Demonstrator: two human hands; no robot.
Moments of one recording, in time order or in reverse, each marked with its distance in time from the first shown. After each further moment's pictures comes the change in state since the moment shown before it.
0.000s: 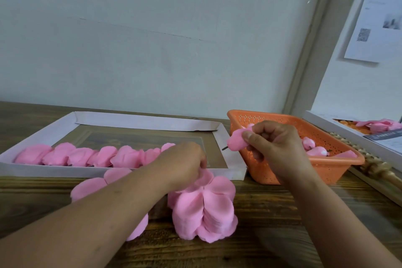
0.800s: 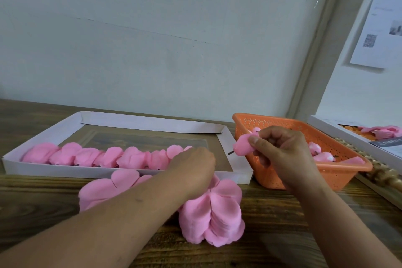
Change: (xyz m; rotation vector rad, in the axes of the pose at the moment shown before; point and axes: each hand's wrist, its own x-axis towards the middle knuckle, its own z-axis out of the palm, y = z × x) left_hand -0.002 0.017 0.000 0.097 -0.010 -0.060; right_hand -0.001 0.002 0.002 -0.026 0.004 0.006
